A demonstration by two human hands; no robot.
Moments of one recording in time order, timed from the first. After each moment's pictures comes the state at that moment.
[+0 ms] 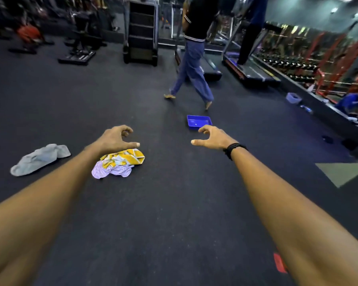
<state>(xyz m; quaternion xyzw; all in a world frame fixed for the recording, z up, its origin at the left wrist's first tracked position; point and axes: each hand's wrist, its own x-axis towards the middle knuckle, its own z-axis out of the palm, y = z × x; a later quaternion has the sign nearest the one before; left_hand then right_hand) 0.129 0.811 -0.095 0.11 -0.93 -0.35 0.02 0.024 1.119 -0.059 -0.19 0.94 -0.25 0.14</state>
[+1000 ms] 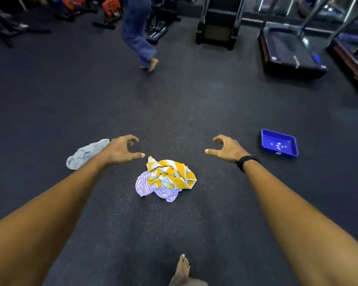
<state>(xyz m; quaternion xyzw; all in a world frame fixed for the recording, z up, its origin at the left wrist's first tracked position) -0.167 0.455 -0.182 0.30 -0.90 -0.33 -0.03 -0.387 0.714 -0.184 -0.27 0.90 -0.22 0.25</state>
